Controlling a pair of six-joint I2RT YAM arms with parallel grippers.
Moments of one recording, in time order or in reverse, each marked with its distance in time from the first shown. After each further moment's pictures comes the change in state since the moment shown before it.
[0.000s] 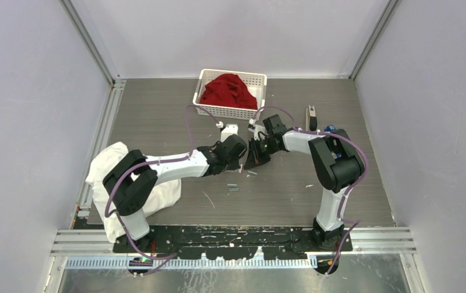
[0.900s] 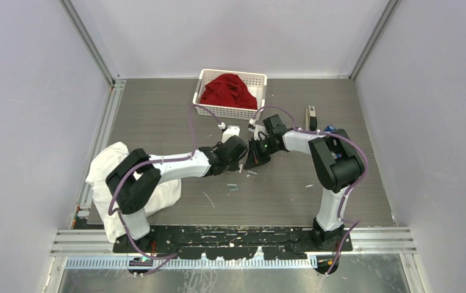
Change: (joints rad) left arm 0.000 0.031 0.000 0.000 -0.005 0.048; right arm 0.000 0.000 0.000 0.000 0.000 0.000
